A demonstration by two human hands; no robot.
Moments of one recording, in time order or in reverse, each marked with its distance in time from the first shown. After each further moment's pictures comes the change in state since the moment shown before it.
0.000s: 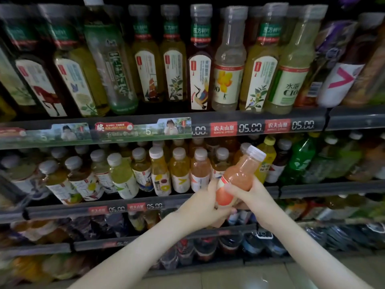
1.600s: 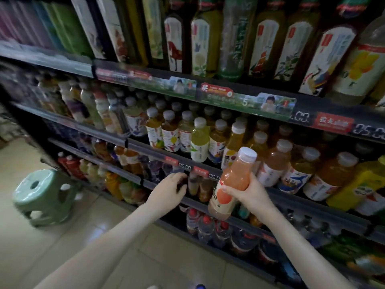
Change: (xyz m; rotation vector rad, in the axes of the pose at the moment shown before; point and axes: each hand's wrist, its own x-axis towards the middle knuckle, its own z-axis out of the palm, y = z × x) left_hand -0.181 -0.132 -0.046 0.226 0.488 -0.560; right_hand 0.021 0.050 0.134 -0.323 -0.391 -0.054
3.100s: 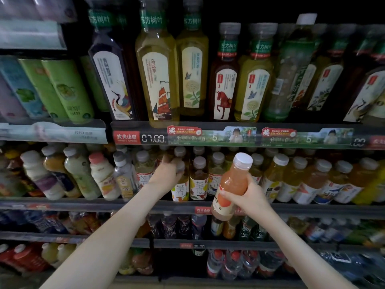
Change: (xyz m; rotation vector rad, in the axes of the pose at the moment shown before) left_hand 0.222 -0.138 -0.152 0.228 -0.011 0.293; right_hand 0.100 -0.113 0.169 -0.063 0.404 -0.023
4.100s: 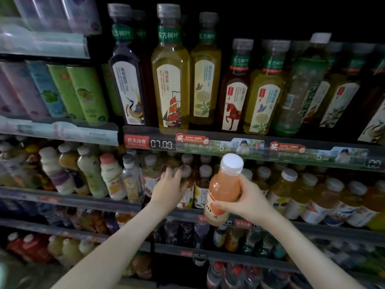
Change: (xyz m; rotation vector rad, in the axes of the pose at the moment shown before) left_hand -0.042 0.010 -0.001 0.067 0.129 -0.028; right_hand 0.000 -0.058 -0.007 -0.091 -0.292 -0.250
